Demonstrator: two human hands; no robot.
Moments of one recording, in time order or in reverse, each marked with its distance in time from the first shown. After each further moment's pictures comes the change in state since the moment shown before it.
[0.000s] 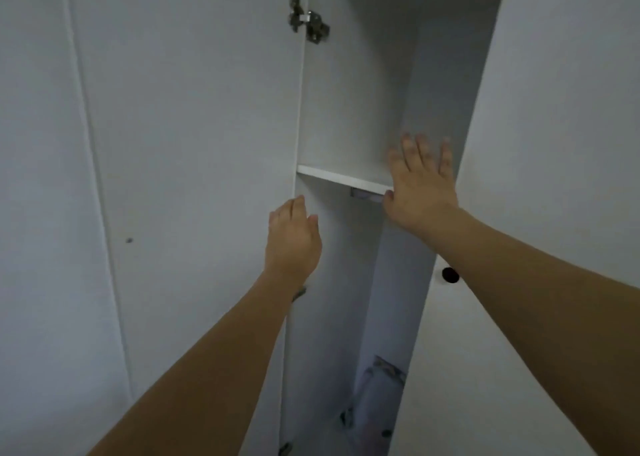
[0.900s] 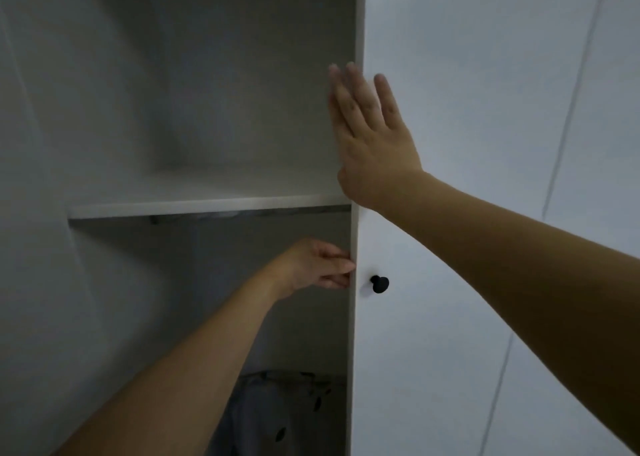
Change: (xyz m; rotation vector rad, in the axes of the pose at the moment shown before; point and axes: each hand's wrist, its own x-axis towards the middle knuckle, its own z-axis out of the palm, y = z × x) left_hand 0.062 0.059 0.128 -0.911 -1.519 0.389; right_hand 0.007 0.003 -0.045 -0.920 0.002 0.348
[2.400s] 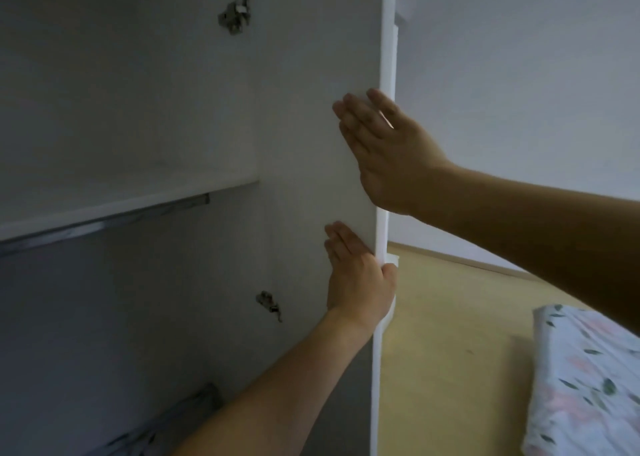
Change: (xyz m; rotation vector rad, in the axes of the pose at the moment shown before) left_hand -0.062 0.130 0.374 0.466 0.057 0.542; right_hand -0.206 0.236 -0.161 -0.863 -0.639 -0.137
